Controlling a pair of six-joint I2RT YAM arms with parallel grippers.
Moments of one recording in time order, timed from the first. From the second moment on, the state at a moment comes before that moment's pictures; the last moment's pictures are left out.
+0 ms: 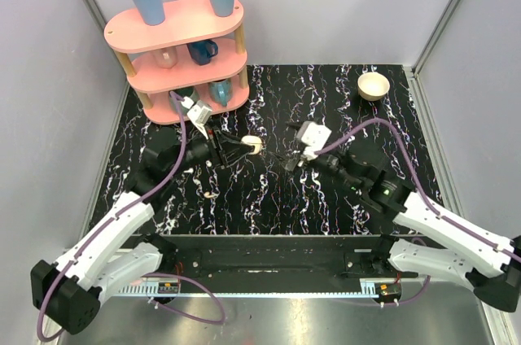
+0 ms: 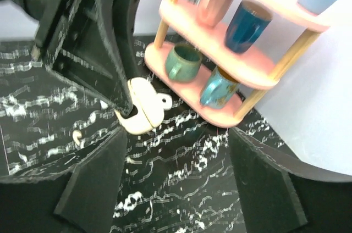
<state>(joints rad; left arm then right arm) -0.51 0.91 0.74 0.12 0.60 -0.50 0.93 0.96 0.89 0.08 -0.08 -0.35</state>
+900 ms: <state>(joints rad) -0.51 0.80 0.22 1.24 0.47 -0.45 0.90 1.21 1.35 -0.34 0.00 0.33</state>
